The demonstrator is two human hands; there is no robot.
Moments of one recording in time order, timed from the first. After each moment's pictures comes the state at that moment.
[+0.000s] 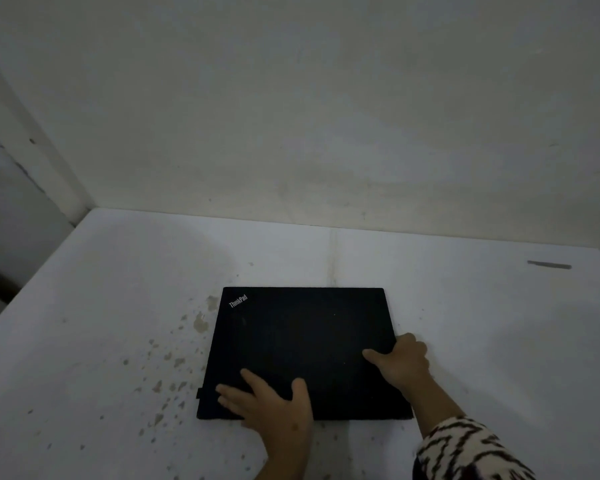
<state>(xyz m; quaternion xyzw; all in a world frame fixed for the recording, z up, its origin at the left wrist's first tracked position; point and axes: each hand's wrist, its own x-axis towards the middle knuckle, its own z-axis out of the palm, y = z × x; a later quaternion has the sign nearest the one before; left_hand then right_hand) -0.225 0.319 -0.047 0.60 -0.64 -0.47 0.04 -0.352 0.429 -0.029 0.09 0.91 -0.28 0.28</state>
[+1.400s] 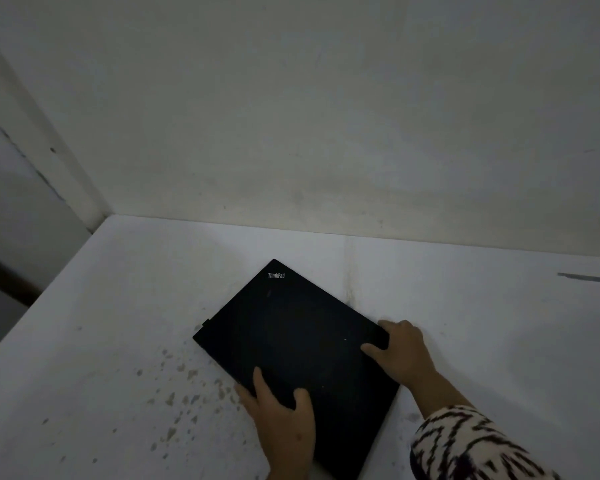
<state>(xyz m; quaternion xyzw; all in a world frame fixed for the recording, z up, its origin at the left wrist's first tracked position) -0.224 0.303 -0.054 0.57 -0.63 -0.51 0.11 -0.382 0.406 -0.042 -0.16 0.94 -0.20 0.21</state>
